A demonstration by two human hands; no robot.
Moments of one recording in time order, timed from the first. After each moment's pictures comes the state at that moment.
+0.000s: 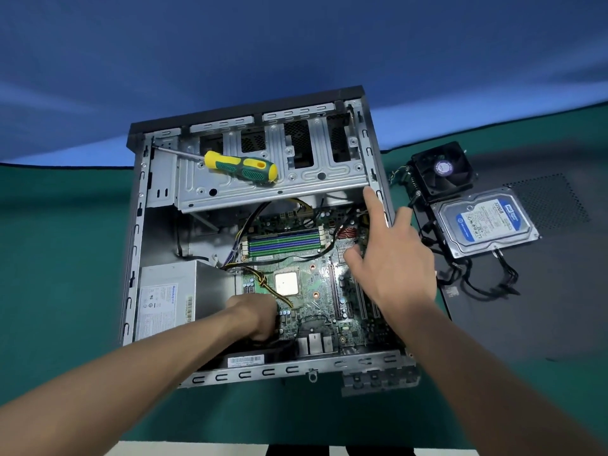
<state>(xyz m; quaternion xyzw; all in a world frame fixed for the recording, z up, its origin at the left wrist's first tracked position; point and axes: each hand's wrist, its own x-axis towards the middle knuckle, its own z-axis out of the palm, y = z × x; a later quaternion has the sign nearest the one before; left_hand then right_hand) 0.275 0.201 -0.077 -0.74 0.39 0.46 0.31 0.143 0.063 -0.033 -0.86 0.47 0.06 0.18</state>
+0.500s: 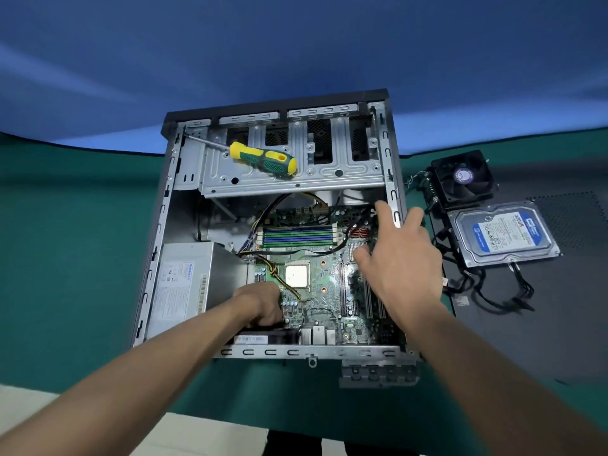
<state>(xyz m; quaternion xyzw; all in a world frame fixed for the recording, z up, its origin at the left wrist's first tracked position) 0.276 0.209 -0.085 -0.80 0.30 0.49 0.19 0.142 0.065 -0.034 -0.88 0.45 0.06 0.14</state>
